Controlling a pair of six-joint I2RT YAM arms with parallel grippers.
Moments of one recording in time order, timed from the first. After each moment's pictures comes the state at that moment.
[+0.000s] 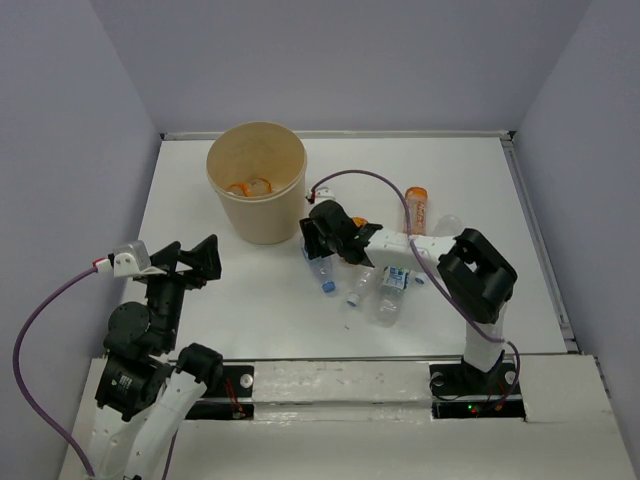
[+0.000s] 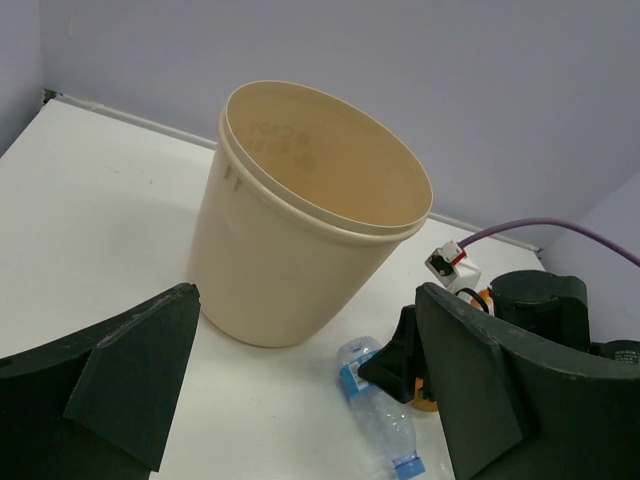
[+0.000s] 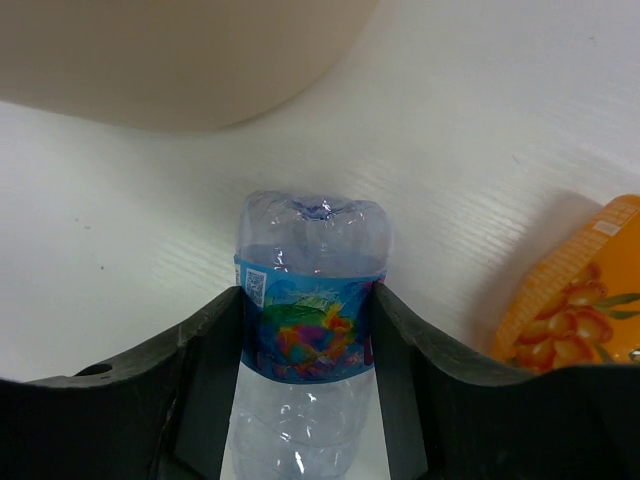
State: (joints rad) left arm -0.42 0.17 0.70 -0.41 -0.37 -0.40; right arm 0.86 1.90 1.27 -0.08 0.23 0.38
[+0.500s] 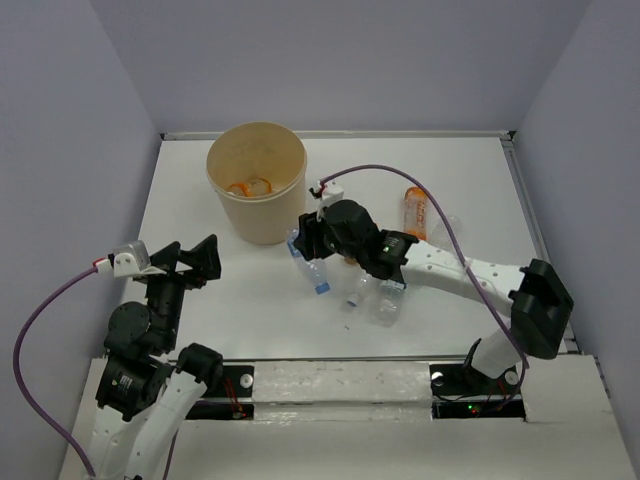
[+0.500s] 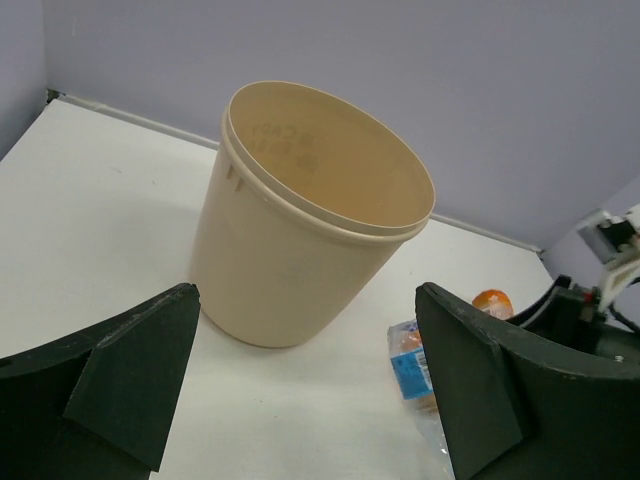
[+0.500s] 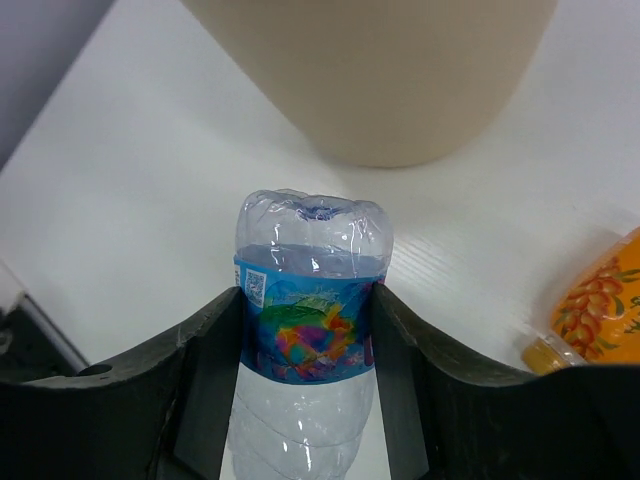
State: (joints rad) left arm -0.41 0.17 0.70 -0.41 -0.36 -0.40; right arm 0.97 1.58 1.19 -0.08 0.20 0.40
